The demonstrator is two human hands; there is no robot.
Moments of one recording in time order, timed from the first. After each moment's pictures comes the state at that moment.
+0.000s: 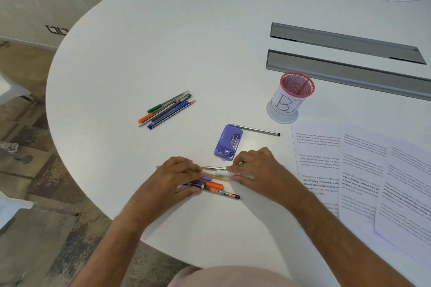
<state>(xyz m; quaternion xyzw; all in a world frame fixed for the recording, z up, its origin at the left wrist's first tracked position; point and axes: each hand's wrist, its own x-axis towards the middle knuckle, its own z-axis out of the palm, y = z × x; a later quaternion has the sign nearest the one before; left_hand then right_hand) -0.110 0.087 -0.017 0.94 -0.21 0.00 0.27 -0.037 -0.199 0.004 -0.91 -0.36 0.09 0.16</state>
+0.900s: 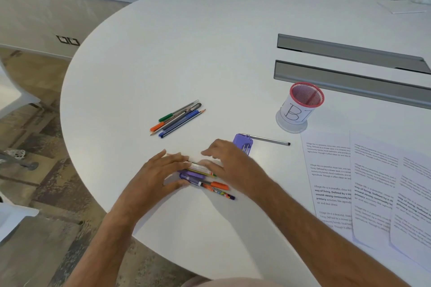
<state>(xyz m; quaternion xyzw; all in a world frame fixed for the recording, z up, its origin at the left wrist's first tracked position) -0.092 0.145 -0.021 0.96 -0.15 0.01 0.25 -0.024 -0.099 0.032 -0.90 -0.30 0.11 0.29</state>
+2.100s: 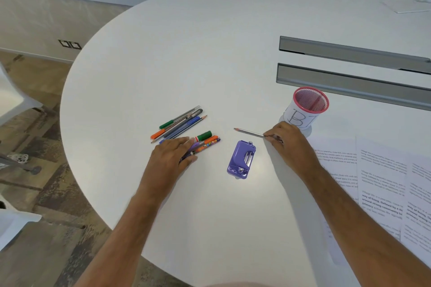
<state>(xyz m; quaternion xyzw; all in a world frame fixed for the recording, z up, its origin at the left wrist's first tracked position) -0.038 0.115 -0.011 0.97 -0.06 0.12 0.19 0.061 -0.215 0.002 -0.95 -0.17 -0.04 0.25</state>
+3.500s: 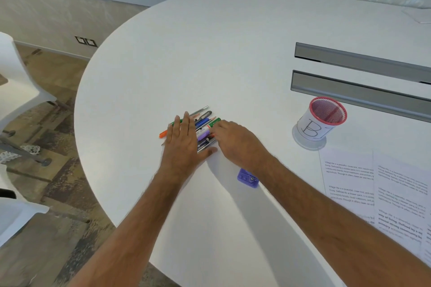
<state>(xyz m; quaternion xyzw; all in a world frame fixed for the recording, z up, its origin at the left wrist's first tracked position) 0.014 0.109 -0.016 0.99 0.06 0.01 0.10 0.078 -0.060 0.007 -0.93 -0.36 0.04 0.09</state>
